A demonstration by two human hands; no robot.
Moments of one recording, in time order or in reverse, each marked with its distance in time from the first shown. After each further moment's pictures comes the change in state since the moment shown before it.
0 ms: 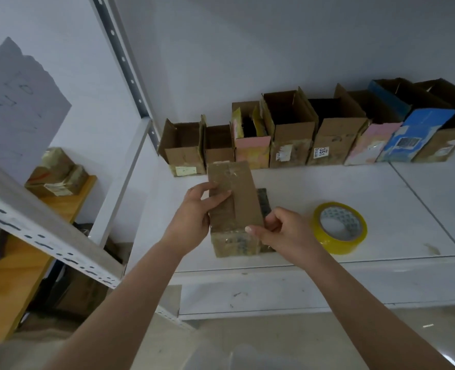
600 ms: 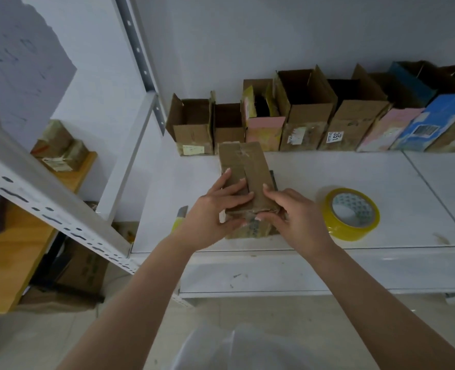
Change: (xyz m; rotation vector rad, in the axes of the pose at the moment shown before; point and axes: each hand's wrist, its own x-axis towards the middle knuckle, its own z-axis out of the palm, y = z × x) left_hand -0.024 0.010 0.004 -0.291 -0.132 0.056; right_hand -0.006 -0.007 0.008 -0.302 0.151 -0.451
